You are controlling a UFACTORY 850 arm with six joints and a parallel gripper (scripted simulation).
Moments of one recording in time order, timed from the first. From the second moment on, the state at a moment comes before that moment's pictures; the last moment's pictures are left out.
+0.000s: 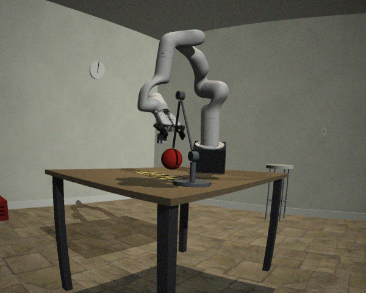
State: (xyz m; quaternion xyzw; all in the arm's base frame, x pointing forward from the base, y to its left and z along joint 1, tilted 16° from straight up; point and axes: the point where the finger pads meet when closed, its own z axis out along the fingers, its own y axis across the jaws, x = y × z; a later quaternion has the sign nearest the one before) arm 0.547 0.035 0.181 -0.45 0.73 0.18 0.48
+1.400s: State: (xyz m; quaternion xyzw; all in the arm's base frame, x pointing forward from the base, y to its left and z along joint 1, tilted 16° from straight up) arm 0.517 -0.004 0.208 -0.45 0.73 0.18 0.48
